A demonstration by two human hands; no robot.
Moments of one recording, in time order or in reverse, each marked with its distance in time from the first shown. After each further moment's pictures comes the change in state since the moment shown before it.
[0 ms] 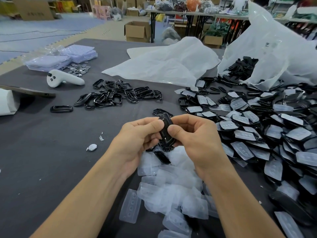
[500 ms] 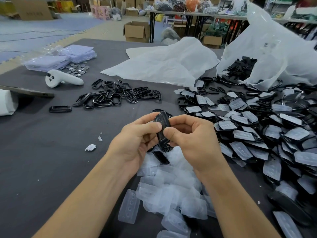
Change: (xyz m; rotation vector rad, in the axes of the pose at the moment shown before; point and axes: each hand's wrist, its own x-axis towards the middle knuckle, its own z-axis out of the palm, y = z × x) left_hand 0.000 -0.002 0.006 -0.137 0.024 -0.058; right_hand -0.003 -0.002 0.002 -0.029 0.005 -0.005
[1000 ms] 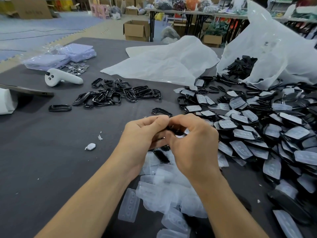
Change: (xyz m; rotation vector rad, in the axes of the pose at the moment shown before) left_hand -0.001 -0.010 0.002 0.203 -0.053 0.142; right_hand -0.009 0.009 0.006 -0.676 0.205 -0.461
